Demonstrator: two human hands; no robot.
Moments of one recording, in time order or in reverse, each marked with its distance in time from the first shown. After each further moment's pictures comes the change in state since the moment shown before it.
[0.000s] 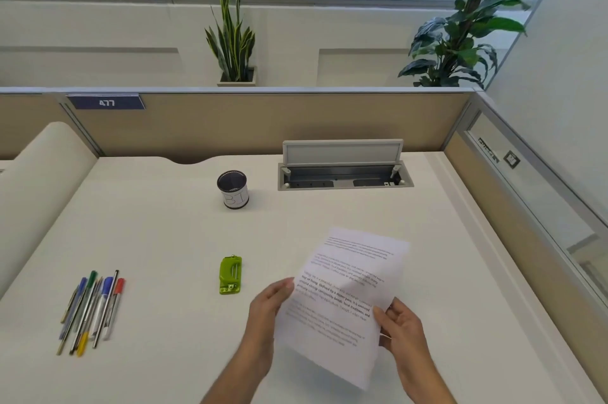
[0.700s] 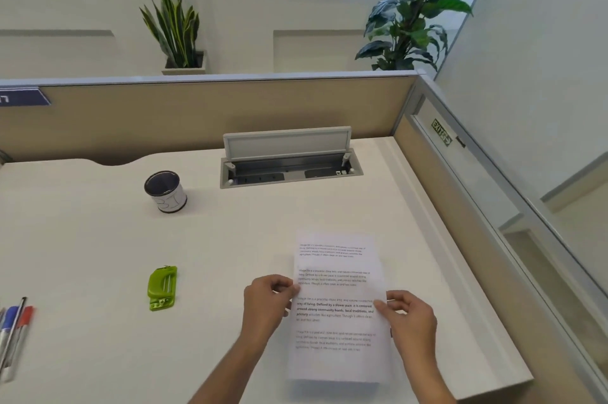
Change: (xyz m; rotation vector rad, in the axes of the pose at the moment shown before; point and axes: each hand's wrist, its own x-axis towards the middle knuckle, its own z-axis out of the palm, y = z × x) left_hand 0.058 -0.035 0.117 0.591 0.032 0.187; right_hand 0.048 -0.011 -0.129 -0.400 0.450 -0.104
